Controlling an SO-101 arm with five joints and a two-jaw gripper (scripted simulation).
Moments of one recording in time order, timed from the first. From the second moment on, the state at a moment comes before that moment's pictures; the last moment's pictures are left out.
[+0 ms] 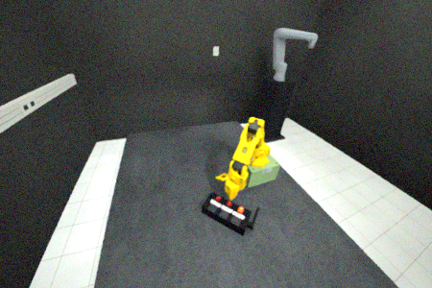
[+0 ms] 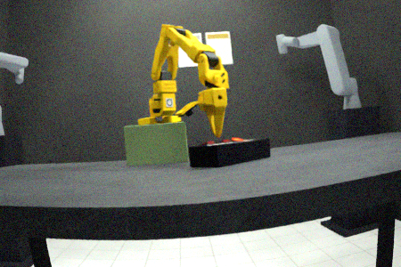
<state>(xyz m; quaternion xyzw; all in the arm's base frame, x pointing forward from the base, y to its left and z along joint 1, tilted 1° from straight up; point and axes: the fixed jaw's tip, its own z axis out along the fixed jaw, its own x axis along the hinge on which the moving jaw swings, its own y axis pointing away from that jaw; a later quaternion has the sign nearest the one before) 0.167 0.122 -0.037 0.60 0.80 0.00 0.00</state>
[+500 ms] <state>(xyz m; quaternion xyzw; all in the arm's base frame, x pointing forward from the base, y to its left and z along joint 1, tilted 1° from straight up) 0.170 0.117 -0.037 0.61 0.79 0.00 0.00</state>
